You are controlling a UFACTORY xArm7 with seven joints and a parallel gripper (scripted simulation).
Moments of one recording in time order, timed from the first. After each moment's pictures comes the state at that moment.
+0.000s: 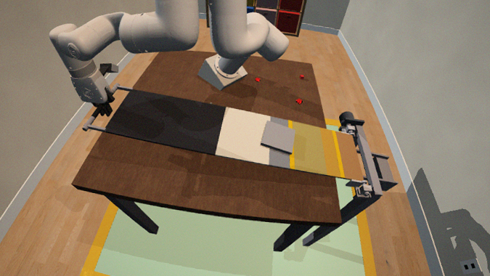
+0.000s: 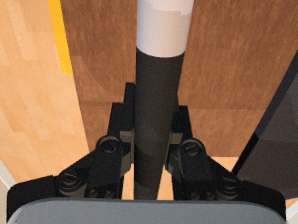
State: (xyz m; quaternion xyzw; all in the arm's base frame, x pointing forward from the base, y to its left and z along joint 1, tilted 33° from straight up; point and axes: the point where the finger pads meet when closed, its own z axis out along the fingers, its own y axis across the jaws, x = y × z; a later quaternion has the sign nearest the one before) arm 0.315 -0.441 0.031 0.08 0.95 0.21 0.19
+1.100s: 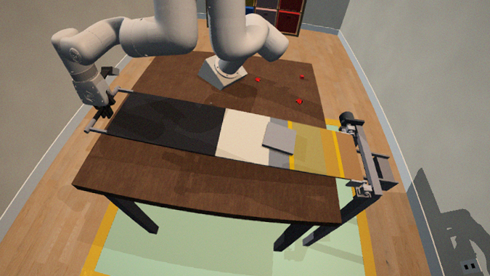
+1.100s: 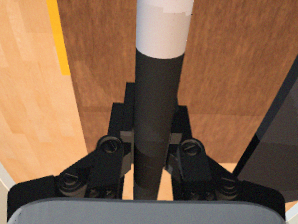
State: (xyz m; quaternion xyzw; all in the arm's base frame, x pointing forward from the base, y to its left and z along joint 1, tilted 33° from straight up) arm 0.320 -0.437 0.020 0.08 0.95 0.21 0.19
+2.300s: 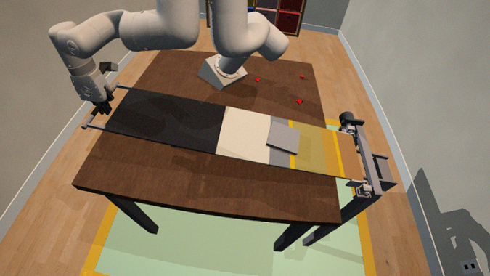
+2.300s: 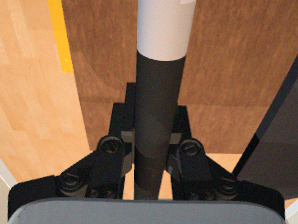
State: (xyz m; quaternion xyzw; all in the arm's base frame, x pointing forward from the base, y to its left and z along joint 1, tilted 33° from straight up) arm 0.313 -0.442 0.037 0.08 0.95 0.21 0.19
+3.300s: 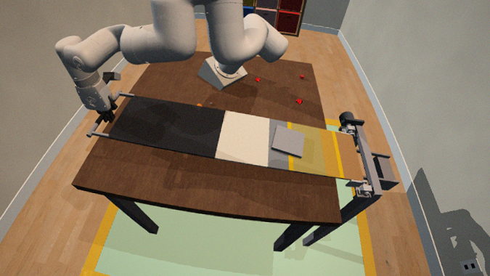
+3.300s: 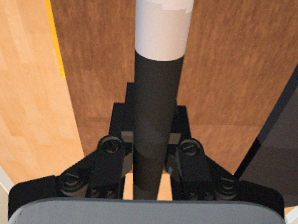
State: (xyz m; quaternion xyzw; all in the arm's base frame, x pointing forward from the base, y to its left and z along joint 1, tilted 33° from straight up) arm 0.328 -0.431 0.001 0.08 0.96 0.21 0.19
